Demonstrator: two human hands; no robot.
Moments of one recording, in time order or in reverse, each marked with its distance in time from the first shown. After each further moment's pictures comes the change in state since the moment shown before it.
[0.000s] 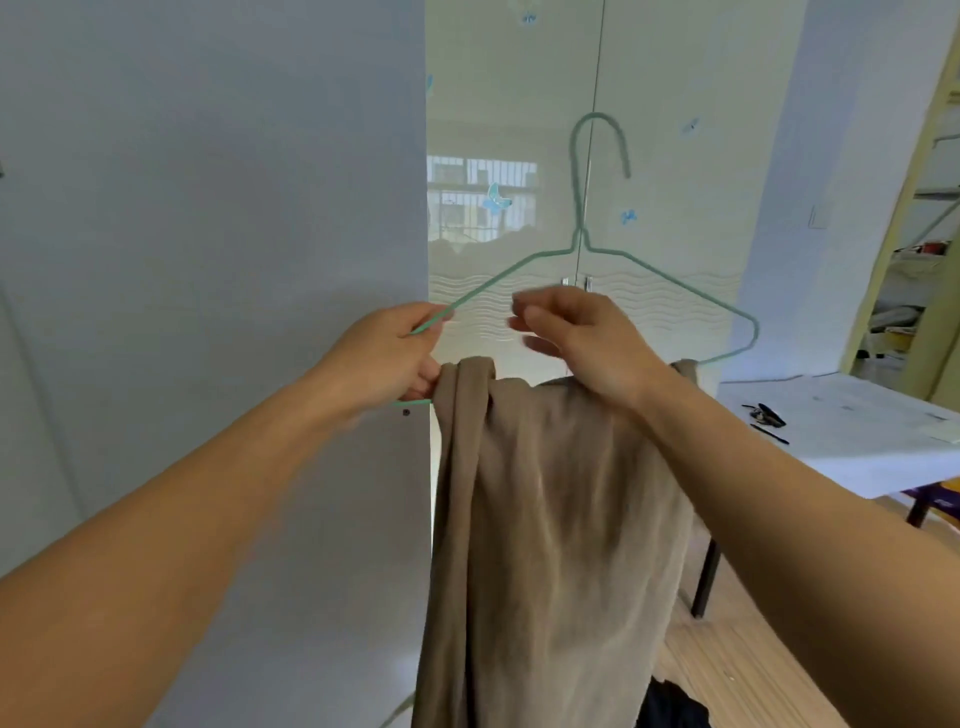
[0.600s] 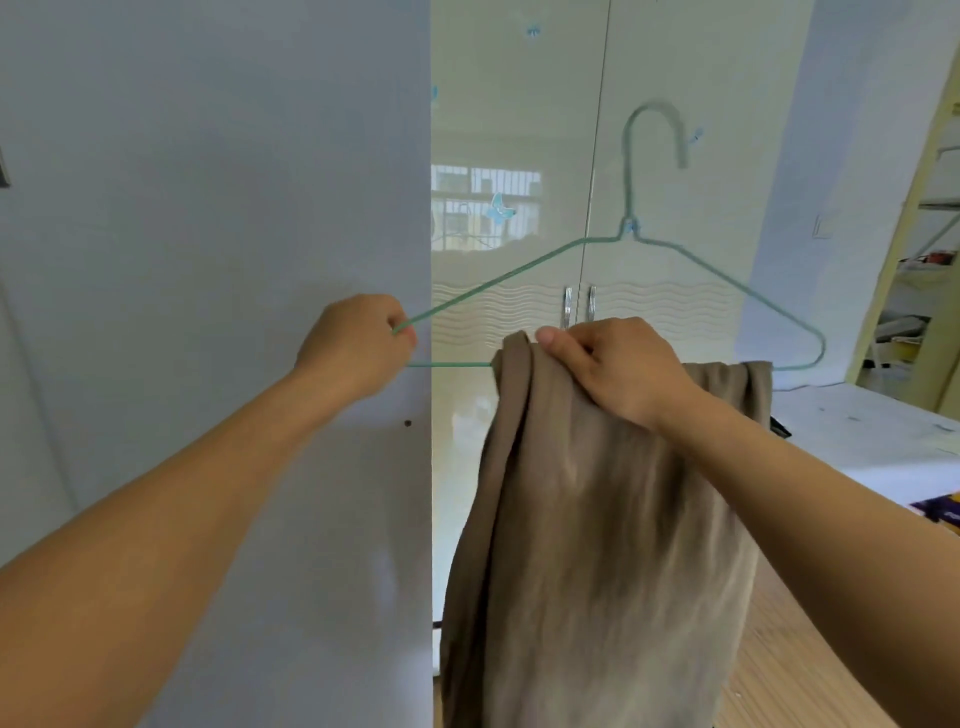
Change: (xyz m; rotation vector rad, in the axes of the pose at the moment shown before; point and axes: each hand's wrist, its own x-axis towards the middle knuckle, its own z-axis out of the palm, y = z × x) left_hand 0.022 -0.001 -0.016 0.681 0.322 0.041; right_hand 0.000 0.013 -0.021 -0.895 0.103 -0.125
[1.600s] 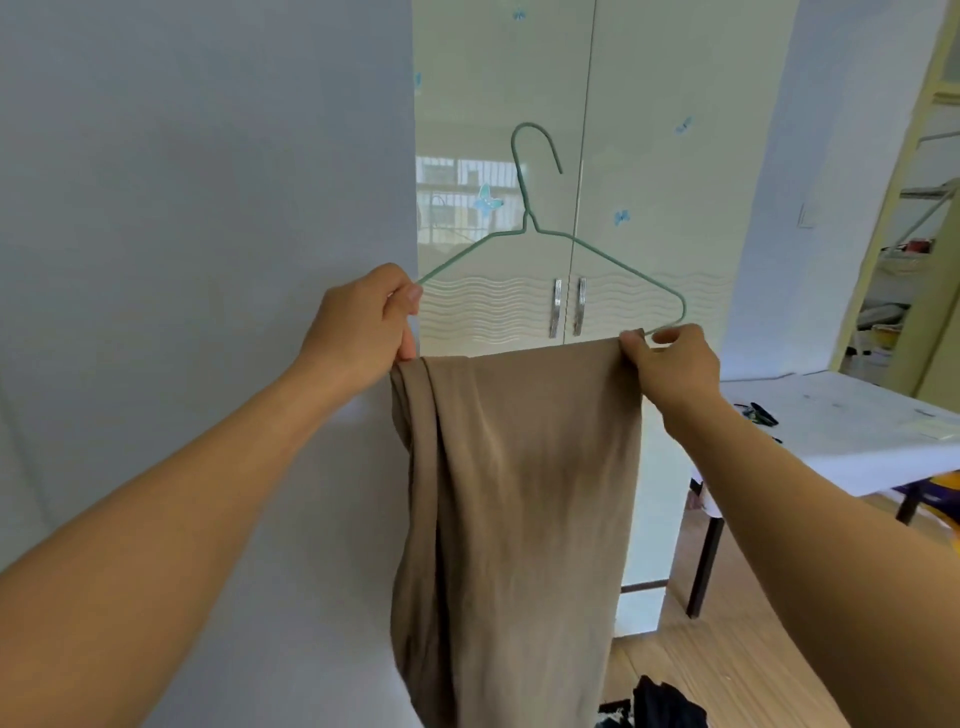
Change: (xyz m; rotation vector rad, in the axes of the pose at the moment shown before) left_hand 0.015 -0.005 0.019 -0.421 0.079 0.149; right_hand 0.006 0.064 0.027 0.473 0.350 0.771
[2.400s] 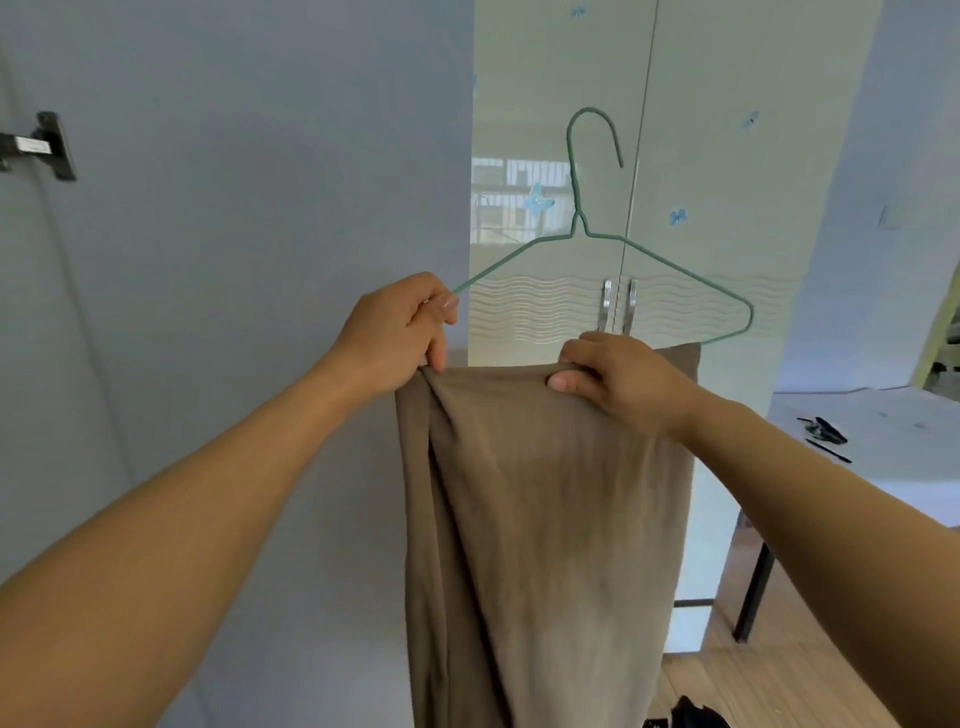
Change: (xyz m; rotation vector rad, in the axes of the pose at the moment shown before) left_hand -0.014 -0.007 -0.020 -0.040 -0.092 0.010; right_hand -0.024 -0.029 0.028 -0.393 -0.665 -0.982
